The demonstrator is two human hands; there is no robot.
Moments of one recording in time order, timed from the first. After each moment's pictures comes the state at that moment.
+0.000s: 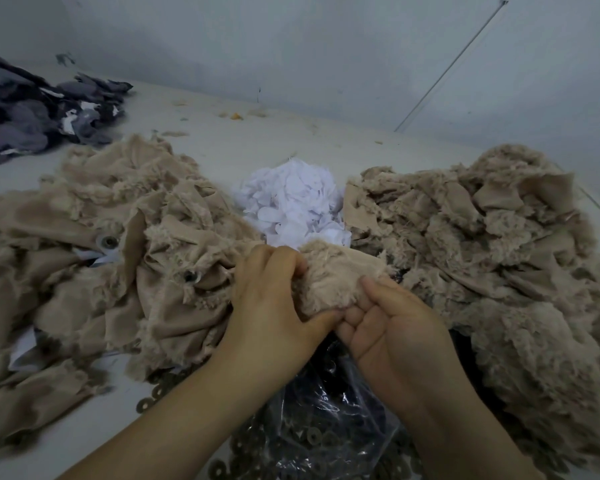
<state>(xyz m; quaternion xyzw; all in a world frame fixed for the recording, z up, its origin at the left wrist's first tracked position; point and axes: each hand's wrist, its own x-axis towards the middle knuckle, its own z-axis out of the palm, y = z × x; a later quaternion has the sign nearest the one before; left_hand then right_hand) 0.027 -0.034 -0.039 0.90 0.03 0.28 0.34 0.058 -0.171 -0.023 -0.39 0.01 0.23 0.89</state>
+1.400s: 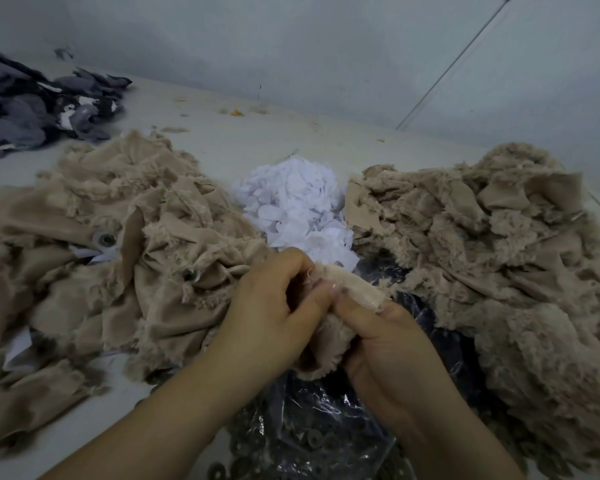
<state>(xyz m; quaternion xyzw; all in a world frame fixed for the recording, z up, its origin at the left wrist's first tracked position) 0.030 -0.028 -0.034 0.85 -0.03 0.27 0.46 0.049 -0.161 -0.027 -0.46 -0.02 0.26 0.85</state>
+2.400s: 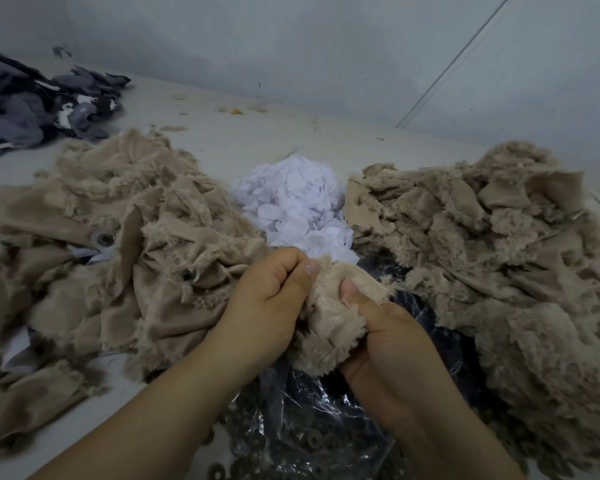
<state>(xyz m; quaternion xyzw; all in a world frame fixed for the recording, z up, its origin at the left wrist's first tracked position) 0.035 -0.025 -0.033 0.76 -0.03 0.18 0.63 0.048 -0.160 -0.022 -0.45 0.08 0.24 0.86</state>
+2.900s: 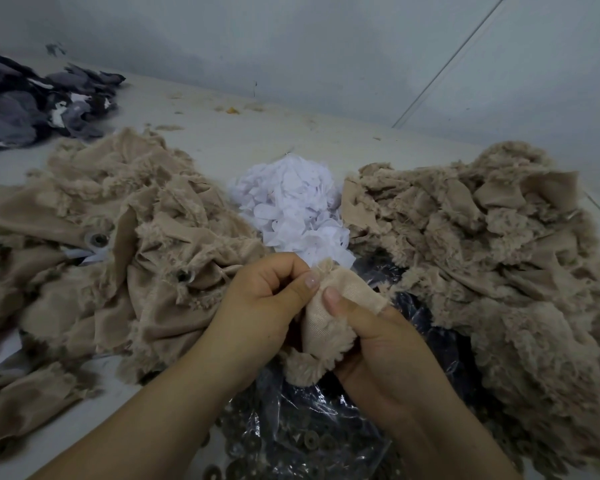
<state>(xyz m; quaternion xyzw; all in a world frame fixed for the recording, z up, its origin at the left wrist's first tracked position) 0.032 -0.026 -0.037 0.67 -0.02 0.12 0.74 0.048 -0.160 -0.022 -0.43 0.03 0.28 0.86</state>
